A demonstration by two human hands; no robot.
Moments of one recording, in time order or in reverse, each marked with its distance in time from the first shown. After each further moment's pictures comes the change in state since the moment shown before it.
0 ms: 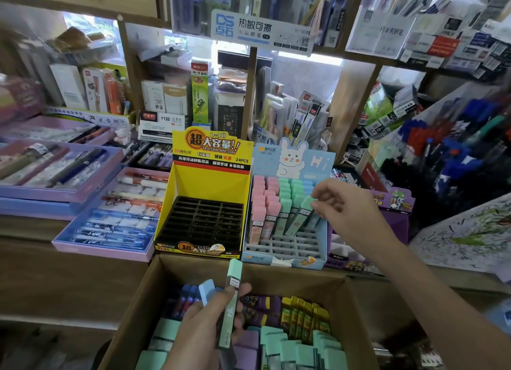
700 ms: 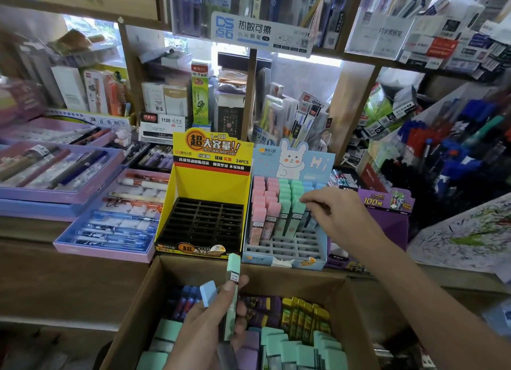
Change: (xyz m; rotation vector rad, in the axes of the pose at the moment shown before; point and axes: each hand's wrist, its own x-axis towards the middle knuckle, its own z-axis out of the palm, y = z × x) left_hand -0.020 0.015 0.014 -0.176 0.008 -0.041; right_hand 0.006 -0.008 0.008 -0.306 -0.050 -0.127
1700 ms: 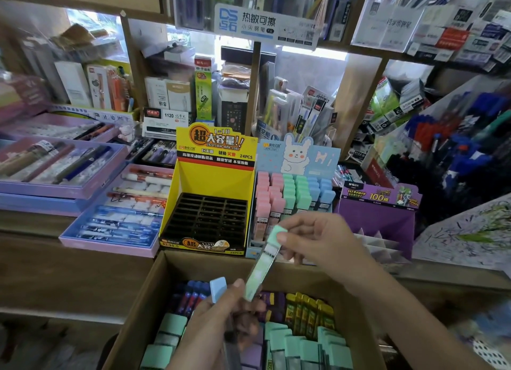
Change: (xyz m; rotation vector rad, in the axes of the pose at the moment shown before) left_hand -0.001 -0.001 0.003 0.106 0.004 0.000; right_hand -0.040 -0.050 0.019 0.908 -0.247 0.357
